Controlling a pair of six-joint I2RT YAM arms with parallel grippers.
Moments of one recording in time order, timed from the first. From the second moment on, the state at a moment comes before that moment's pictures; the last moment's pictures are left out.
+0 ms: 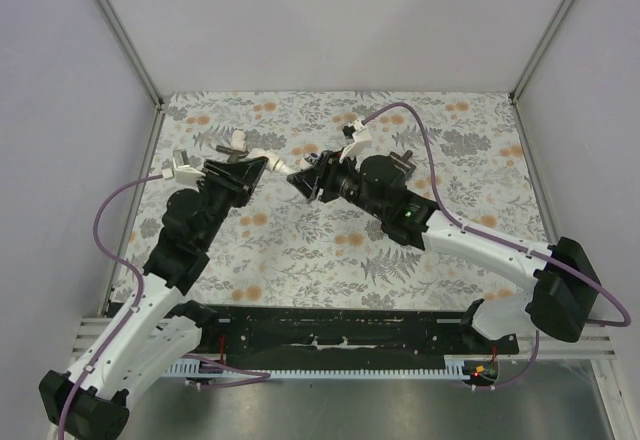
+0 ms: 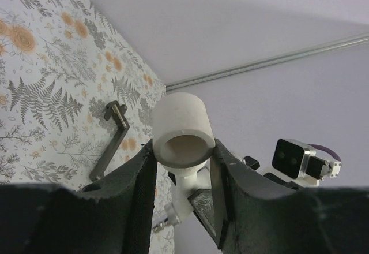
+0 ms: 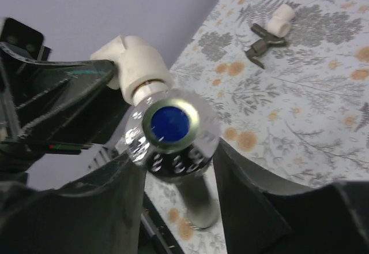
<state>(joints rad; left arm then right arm) -0.43 0.71 0.64 0.07 -0.11 -1.22 0.91 1.38 1.05 0.23 0.06 0.60</state>
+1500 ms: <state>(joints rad) -0.25 1.17 0.99 0.14 1.13 -0.84 0.73 1.08 1.15 -0.19 -0.43 -0.22</state>
